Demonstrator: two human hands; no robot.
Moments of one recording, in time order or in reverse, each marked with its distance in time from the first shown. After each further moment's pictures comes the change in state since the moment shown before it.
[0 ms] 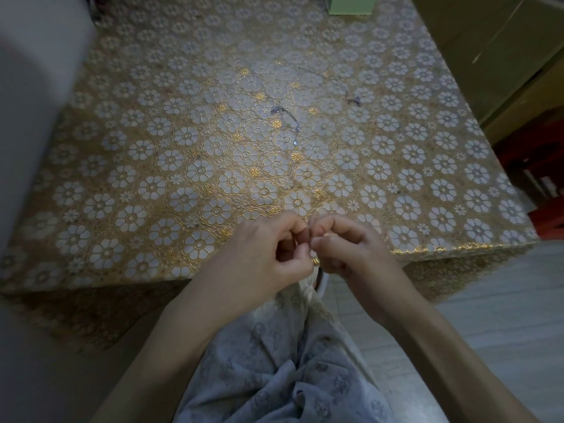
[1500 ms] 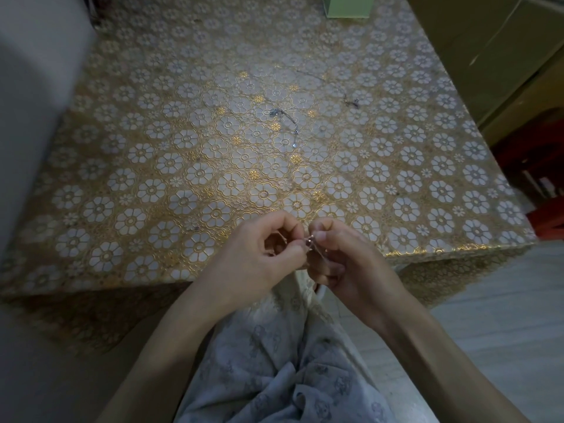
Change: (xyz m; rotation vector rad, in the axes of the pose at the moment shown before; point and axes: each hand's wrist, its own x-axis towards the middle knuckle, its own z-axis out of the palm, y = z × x) left_hand 0.002 -0.005 0.000 -0.327 -0.007 -0.105; right_hand 0.006 0.012 0.001 0.384 -0.046 0.134
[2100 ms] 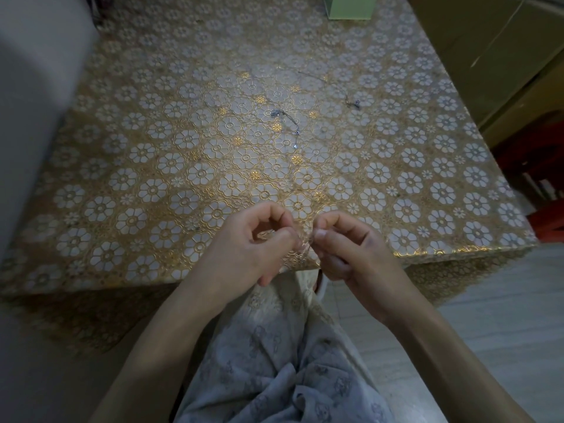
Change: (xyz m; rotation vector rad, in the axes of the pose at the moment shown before) left_hand -0.003 0.014 -0.005 -0.150 0.079 -0.070; right_hand -0.005 -0.011 0.001 -0.198 -0.008 -0.139
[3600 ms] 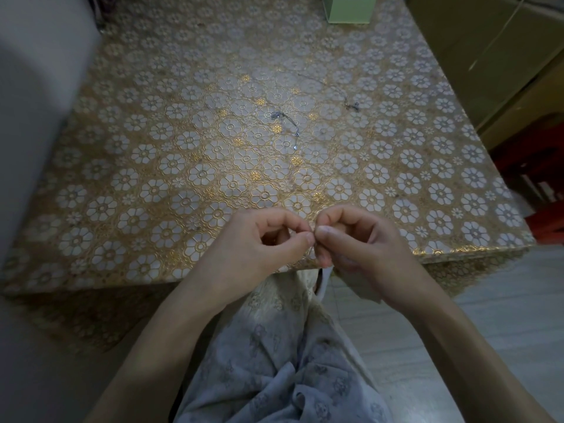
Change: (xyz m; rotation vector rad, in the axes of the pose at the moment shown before) left_hand 0.000 0.000 -0.001 0.044 -0.072 0.044; right_hand -0.004 -0.018 -0.006 -0.230 -0.115 -0.103
